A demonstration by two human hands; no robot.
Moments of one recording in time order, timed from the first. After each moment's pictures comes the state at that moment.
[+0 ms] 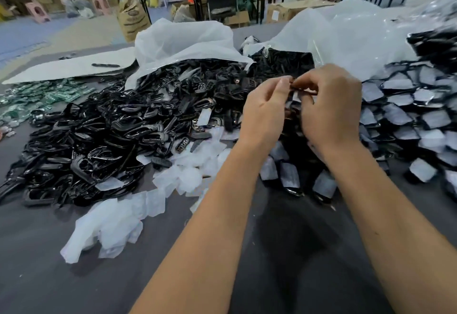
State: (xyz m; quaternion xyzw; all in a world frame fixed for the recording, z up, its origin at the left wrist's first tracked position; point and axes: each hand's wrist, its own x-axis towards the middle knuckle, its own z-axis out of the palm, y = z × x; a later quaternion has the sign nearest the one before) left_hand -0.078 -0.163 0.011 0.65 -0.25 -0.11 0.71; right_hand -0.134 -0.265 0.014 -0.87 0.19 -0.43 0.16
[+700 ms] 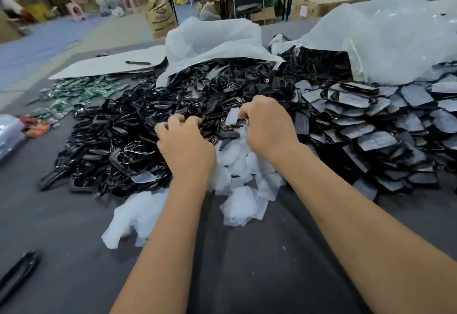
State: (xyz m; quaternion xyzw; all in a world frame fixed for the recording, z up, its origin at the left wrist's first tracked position) left_hand -0.018 -0.030 -0.029 0.96 -0.06 0.15 0.24; right_hand -0.058 -0.180 -0.006 -0.97 0.08 -0.17 0.13
